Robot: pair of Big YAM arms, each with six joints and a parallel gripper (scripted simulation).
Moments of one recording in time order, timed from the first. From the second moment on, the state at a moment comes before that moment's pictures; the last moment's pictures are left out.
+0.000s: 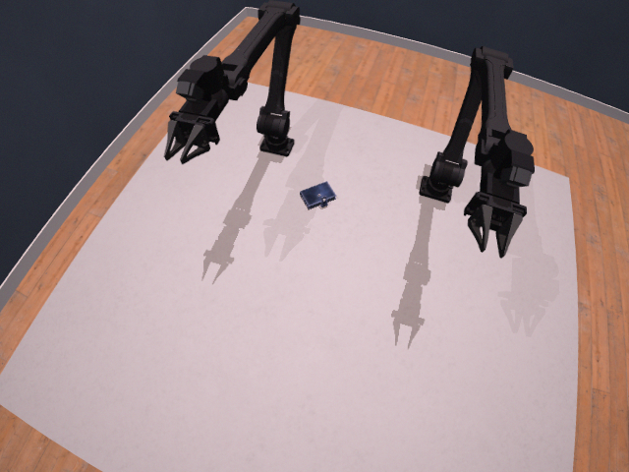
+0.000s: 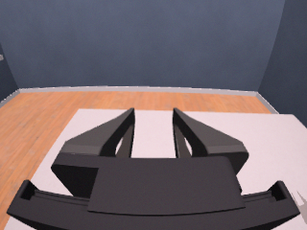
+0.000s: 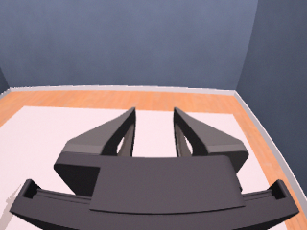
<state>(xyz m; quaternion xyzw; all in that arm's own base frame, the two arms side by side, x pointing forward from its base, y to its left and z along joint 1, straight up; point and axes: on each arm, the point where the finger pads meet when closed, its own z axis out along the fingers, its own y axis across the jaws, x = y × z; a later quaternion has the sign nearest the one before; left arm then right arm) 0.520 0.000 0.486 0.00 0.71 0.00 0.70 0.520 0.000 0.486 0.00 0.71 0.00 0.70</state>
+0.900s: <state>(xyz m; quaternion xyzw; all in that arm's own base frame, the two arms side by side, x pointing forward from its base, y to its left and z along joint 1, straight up) 0.544 -0.075 0.383 0.20 0.78 0.00 0.60 0.520 0.000 0.486 0.00 0.71 0.00 0.70</state>
